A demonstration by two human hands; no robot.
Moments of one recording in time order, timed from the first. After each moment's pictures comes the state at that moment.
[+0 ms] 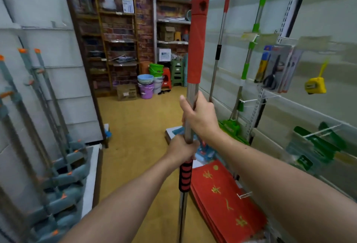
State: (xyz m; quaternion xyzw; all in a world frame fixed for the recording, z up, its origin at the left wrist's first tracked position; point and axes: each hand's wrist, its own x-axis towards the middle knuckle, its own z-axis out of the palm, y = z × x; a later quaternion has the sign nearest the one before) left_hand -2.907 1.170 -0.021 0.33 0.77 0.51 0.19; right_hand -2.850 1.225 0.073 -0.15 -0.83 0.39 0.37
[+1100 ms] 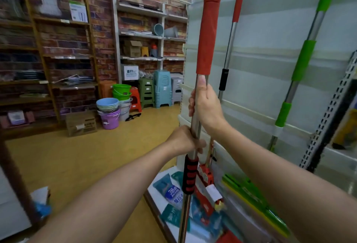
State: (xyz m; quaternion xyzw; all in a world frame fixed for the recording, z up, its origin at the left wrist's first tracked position) left_hand -3.385 1.507 0.048 0.49 0.74 0.38 0.24; right_hand -3.312 1.541 0.117 -0.18 -0.73 0.45 0.48
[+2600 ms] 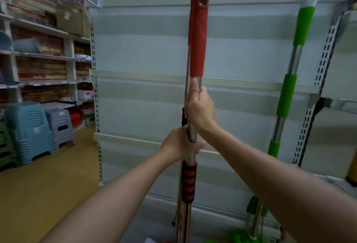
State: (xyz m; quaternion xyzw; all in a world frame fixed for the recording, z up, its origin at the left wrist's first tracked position) left_hand -3.576 1.844 0.133 0.79 0.51 0.30 0.17; right_hand -3.511 1.828 0.193 -0.45 -0.61 0.16 0.64
